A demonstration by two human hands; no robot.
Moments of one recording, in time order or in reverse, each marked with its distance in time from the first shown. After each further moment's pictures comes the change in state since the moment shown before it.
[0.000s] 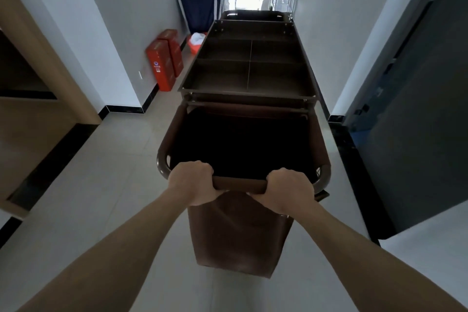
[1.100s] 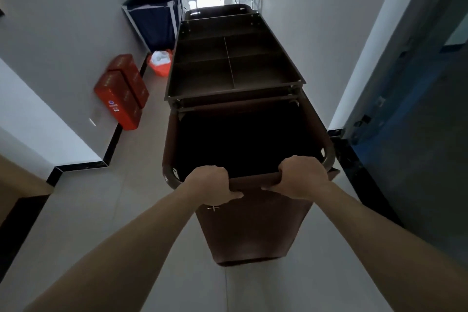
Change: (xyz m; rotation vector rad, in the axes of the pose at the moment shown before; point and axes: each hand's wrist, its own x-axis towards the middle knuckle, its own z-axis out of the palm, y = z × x) left_hand 0.500 -0.061 0.036 -0.025 -0.311 0.236; right_hand 0.450 0.164 -0.009 -0.037 -0.081 0.109
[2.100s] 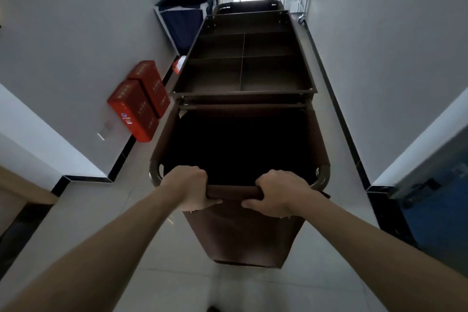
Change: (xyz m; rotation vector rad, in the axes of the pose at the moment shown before) left_hand 0.320 -0.149 -0.093 0.126 0.058 -0.124; right_hand 0.390 0.077 -0.022 0.158 -0.210 -0.342
